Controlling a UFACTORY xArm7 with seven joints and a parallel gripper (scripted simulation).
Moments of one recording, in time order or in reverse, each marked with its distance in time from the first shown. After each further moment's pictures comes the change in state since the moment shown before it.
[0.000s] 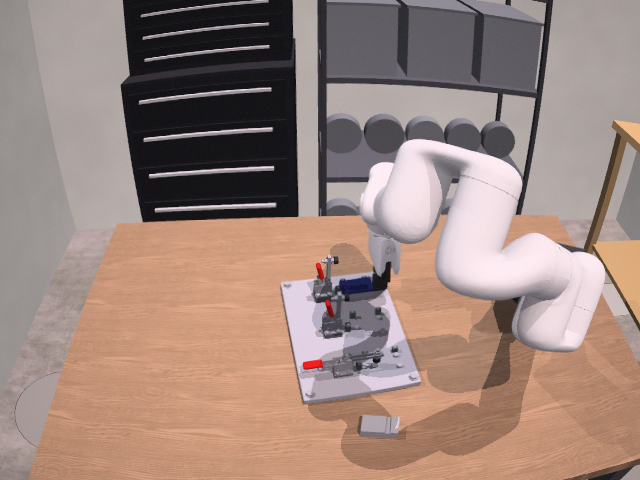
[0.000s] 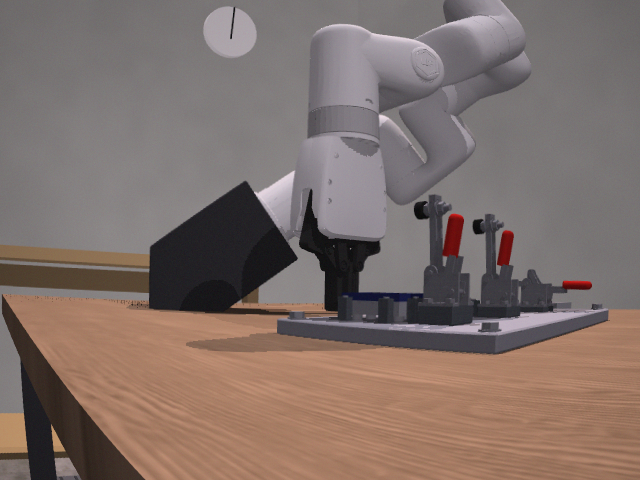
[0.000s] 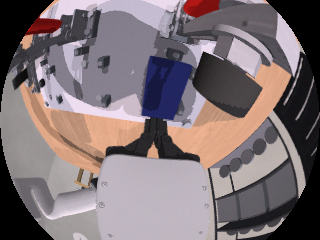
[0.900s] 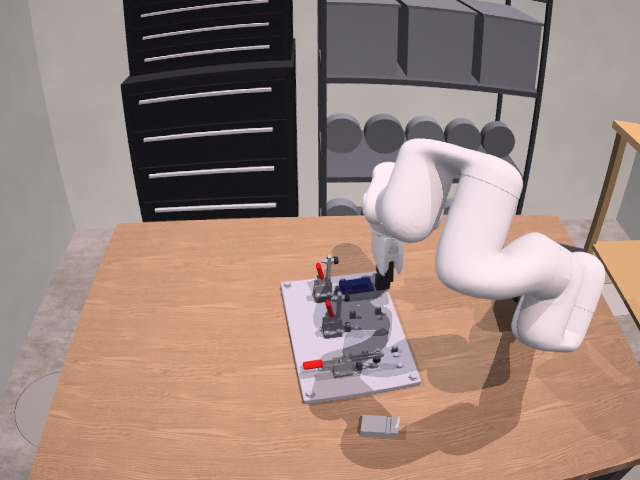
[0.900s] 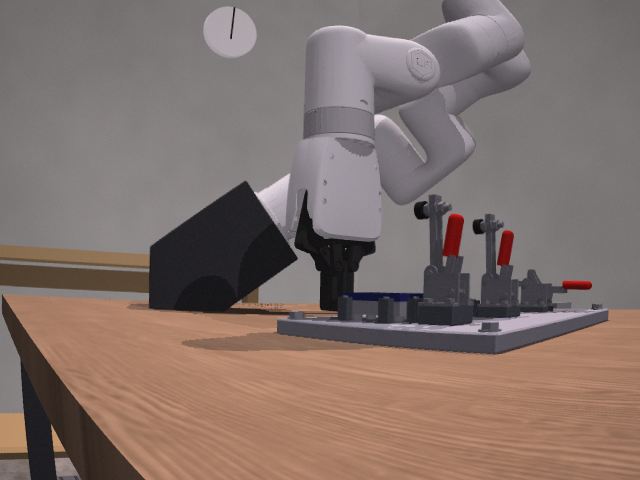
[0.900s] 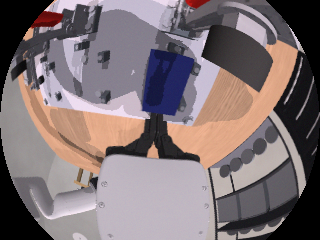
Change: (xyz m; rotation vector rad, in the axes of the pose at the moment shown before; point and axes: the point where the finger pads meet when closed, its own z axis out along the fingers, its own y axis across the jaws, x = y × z) arm -0.007 0.000 0.000 0.000 0.000 -0.001
